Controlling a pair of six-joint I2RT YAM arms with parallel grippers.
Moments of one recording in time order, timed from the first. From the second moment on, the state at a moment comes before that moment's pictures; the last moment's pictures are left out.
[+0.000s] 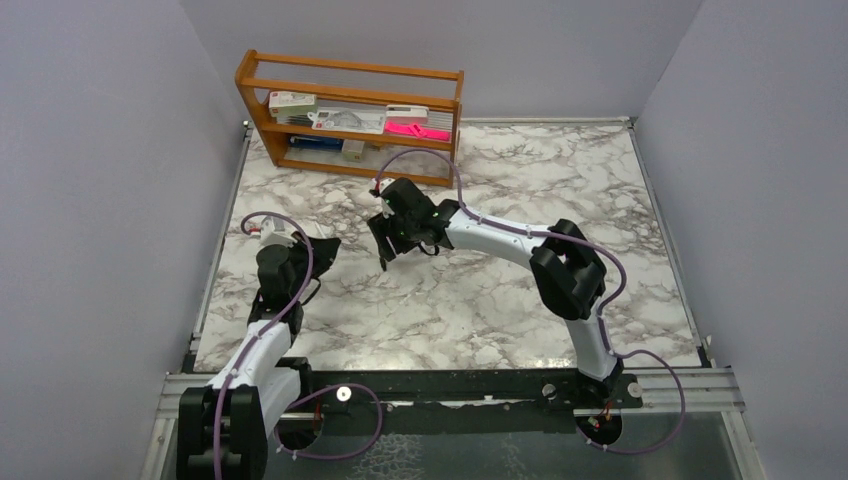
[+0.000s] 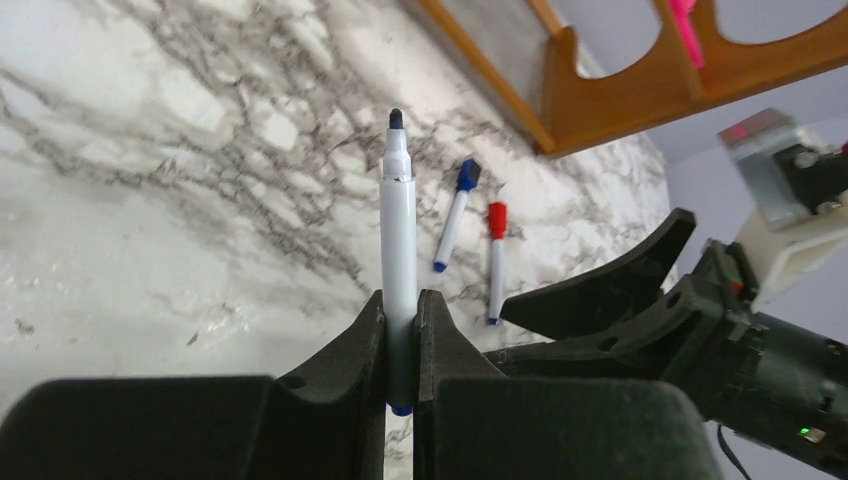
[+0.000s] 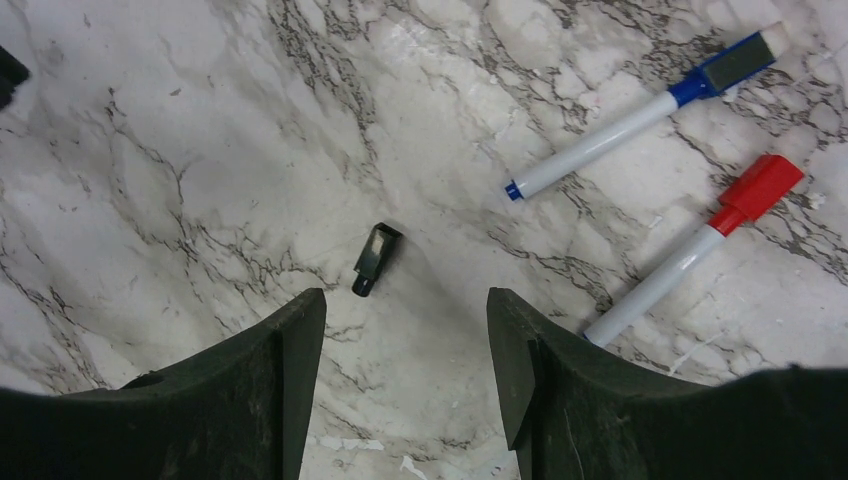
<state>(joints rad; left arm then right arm) 0.01 0.90 0.21 0.44 0.24 -0.82 0.90 2.07 1.61 -0.37 -0.01 0.23</state>
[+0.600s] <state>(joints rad) 0.01 0.90 0.22 0.31 0.18 -0.78 0.96 2.24 1.80 -0.49 0.10 0.23</state>
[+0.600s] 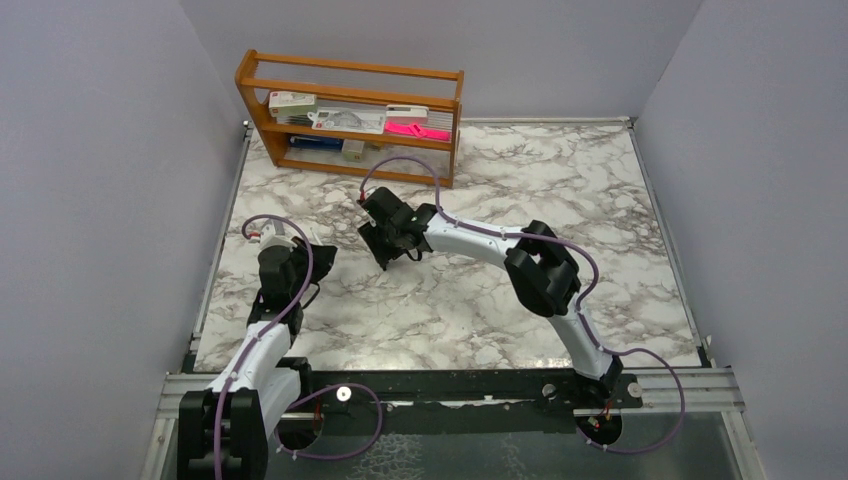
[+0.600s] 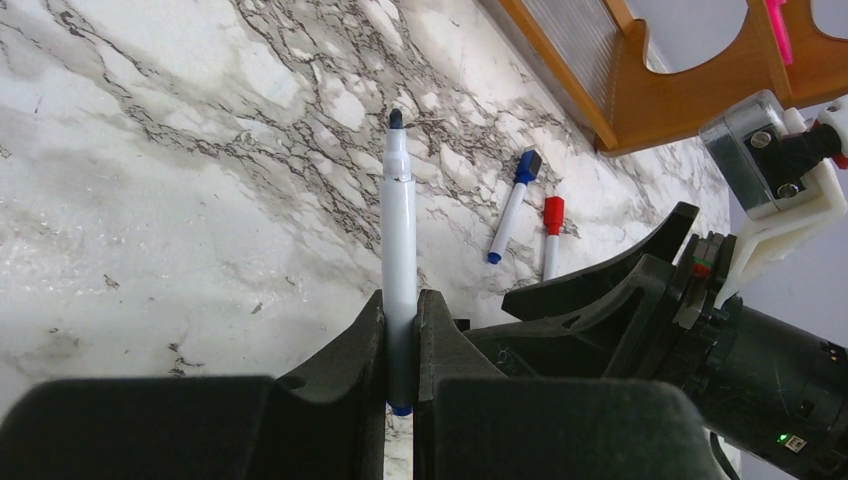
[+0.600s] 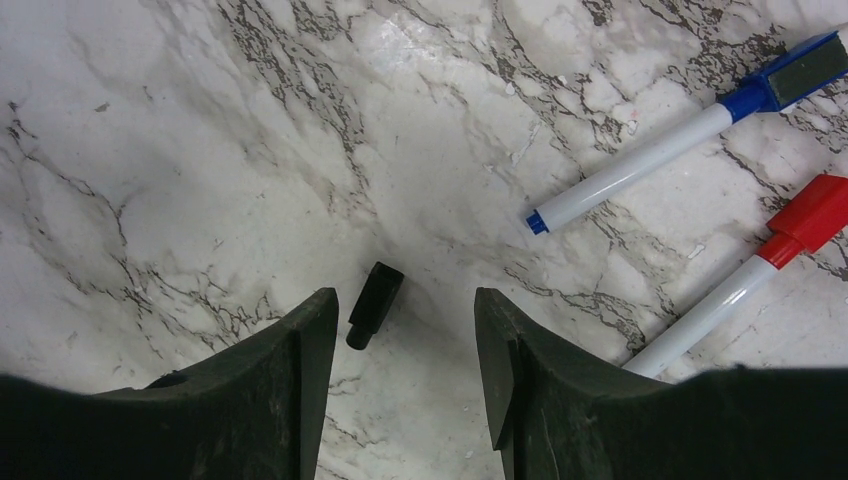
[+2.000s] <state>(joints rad) 0.01 0.89 0.22 0.32 0.21 -0.76 0.98 2.07 1.55 -0.38 0.10 0.30</state>
